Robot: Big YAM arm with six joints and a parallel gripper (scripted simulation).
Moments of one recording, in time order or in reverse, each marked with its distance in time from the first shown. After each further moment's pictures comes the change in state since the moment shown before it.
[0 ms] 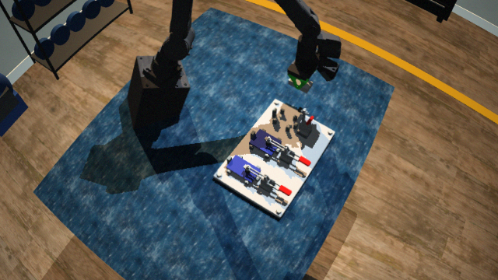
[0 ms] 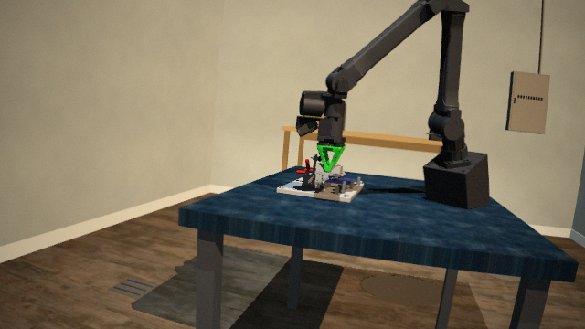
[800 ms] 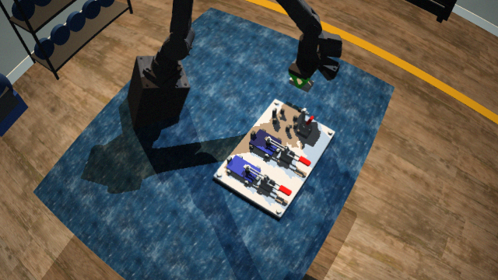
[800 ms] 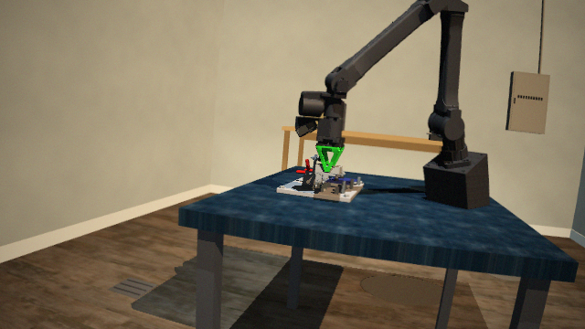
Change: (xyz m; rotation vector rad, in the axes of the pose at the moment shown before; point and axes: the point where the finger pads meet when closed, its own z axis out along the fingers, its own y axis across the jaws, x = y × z) arm -0.001 0.006 0.001 0.002 0.002 0.011
